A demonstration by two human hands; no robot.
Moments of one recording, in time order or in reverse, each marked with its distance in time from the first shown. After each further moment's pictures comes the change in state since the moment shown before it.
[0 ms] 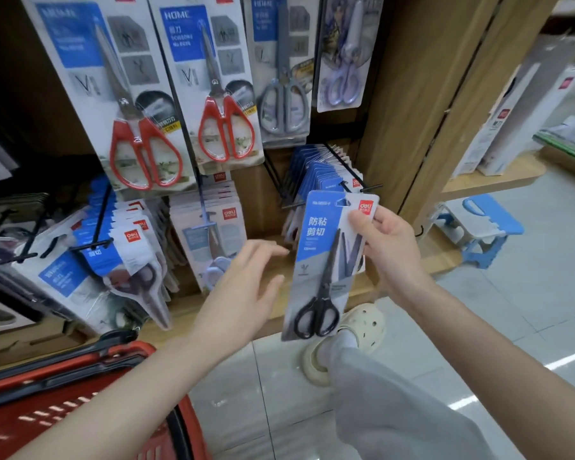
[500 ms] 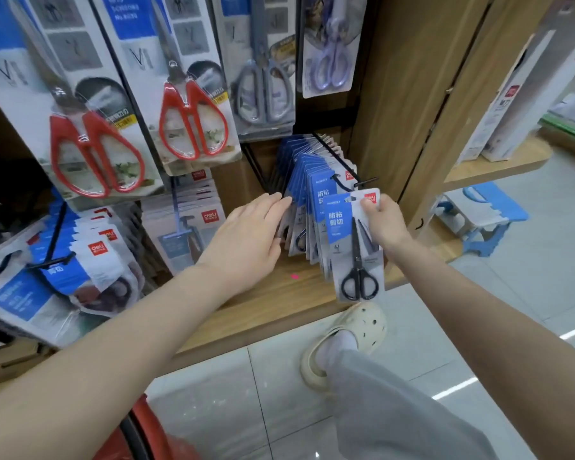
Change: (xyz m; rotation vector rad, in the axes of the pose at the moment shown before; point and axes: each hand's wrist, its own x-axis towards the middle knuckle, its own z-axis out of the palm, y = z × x) left_hand 0.091 -0.008 0.008 0.553 -0.167 0.131; right_hand 0.111 0.065 -0.034 -0.398 0.198 0.136
